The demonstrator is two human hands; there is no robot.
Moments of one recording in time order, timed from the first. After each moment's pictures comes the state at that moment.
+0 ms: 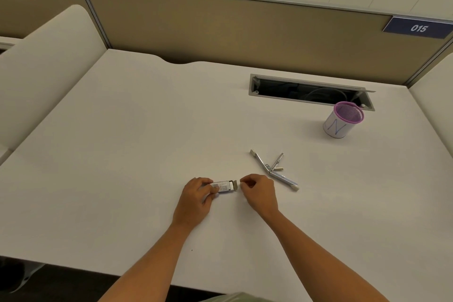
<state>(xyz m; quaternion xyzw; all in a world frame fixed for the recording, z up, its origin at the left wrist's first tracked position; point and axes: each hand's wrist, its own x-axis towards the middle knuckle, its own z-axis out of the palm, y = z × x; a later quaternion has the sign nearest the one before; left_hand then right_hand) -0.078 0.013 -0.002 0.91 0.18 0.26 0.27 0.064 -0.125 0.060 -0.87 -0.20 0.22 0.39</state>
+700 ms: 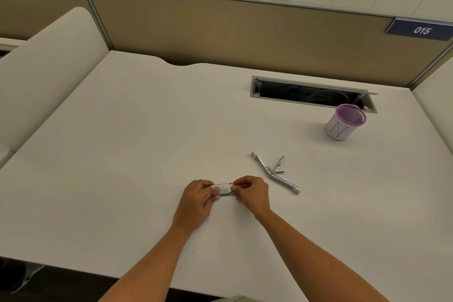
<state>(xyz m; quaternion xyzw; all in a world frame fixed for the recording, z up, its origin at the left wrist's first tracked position) -0.079 0.013 -0.003 0.91 0.19 0.26 0.27 0.059 -0.110 0.053 -0.82 -0.12 0.30 0.47</state>
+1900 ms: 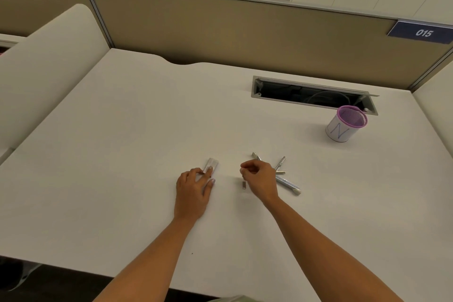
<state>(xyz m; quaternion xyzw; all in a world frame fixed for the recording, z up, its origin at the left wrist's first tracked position) -0.065 0.020 0.005 0.90 0.31 0.24 0.17 0.089 -0.099 0.072 -0.82 -0.17 0.23 0.49</state>
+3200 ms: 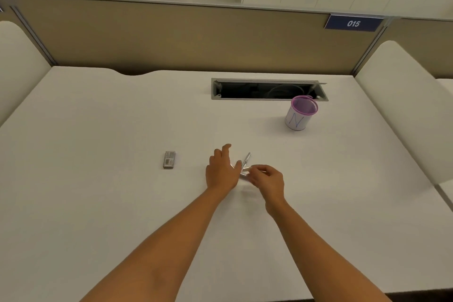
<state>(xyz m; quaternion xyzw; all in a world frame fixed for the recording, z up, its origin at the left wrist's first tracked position) 0.085 -0.054 0.065 0.89 0.31 0.08 0.33 0.117 -0.181 0.085 -0.74 0.05 0.20 0.64</state>
